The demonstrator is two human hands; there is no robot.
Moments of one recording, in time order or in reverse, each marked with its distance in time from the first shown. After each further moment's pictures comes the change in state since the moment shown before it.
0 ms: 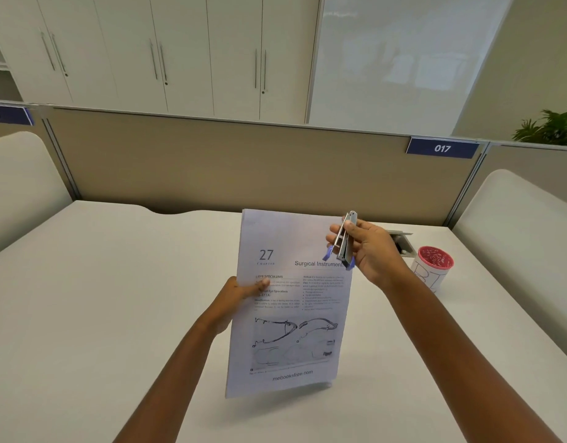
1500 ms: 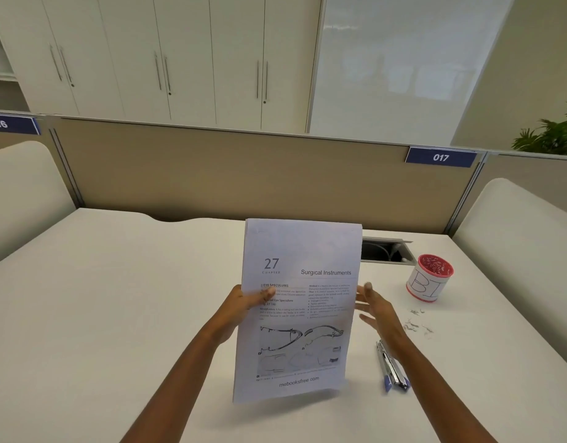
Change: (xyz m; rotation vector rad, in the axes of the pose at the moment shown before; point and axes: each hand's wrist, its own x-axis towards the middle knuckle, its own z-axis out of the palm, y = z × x) left_hand -0.004 0.002 0.006 0.024 -0.008 0.022; right_hand -0.010 0.106 -0.071 -0.371 0.046 0.051
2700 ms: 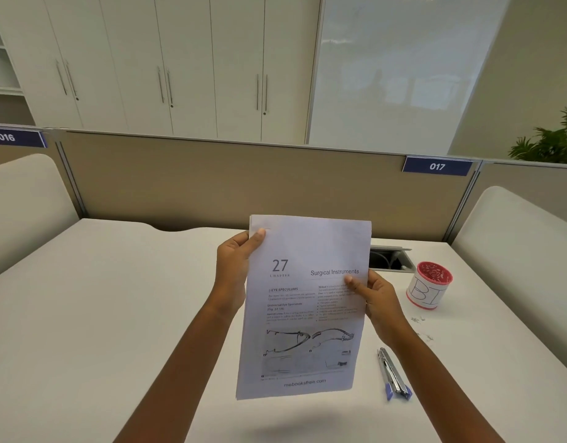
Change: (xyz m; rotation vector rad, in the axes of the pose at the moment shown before) left_hand -0.005 0.092 0.025 -0.269 0.339 0.248; right_hand -0.019 -0.063 0.017 0.256 -0.001 -0.175
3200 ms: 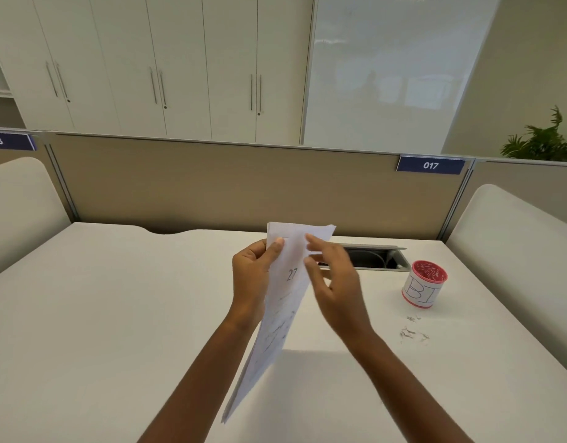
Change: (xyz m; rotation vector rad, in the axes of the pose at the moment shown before) left_hand -0.020 -0.009 0.030 0.071 0.020 0.060; right_hand -0.031 -0.045 0.070 -0.488 0.073 -0.549
